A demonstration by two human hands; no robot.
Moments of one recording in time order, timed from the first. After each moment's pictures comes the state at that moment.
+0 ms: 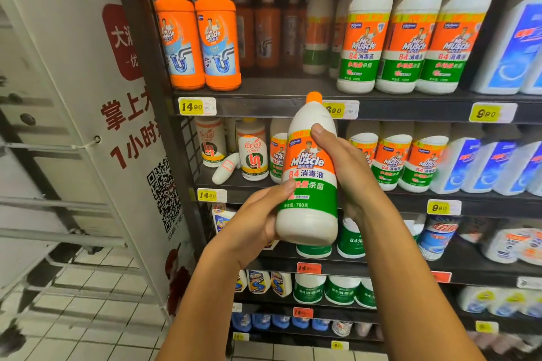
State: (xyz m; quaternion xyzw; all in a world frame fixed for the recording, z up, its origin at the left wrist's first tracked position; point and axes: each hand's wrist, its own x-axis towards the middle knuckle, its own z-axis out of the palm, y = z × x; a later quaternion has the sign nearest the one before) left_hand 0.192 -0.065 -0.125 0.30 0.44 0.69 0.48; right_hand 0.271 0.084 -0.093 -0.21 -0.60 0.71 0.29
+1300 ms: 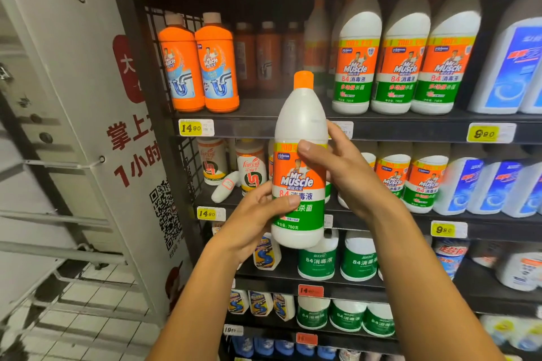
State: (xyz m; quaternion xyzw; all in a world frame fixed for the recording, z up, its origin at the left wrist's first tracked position) left_hand 0.178 -0.037 -0.117 0.38 0.49 0.69 0.38; right_hand 0.277 0.112 -0.067 -0.01 -0.68 0.68 0.28
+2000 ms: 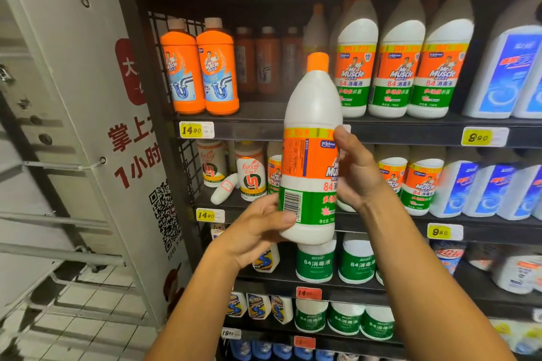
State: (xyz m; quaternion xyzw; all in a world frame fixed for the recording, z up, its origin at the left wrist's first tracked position) left_hand 0.183 -0.041 -0.125 0.44 0.40 0.66 0.46; right_hand 0.282 0.113 -0.055 0.05 -0.54 0.80 0.25
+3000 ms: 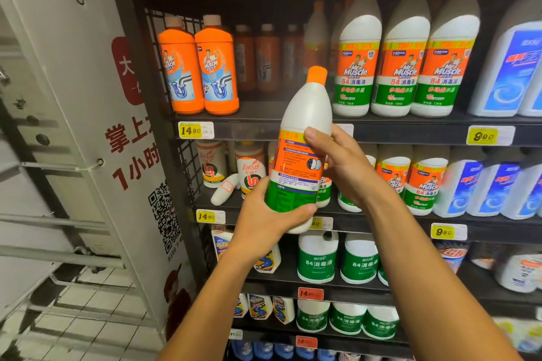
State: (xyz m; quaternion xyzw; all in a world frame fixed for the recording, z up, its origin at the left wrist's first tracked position) left_hand 0.183 -0.026 -0.130 0.43 0.59 0.67 0.15; right_hand 0.262 0.120 -0.056 -0.06 -0.69 0.66 0.29
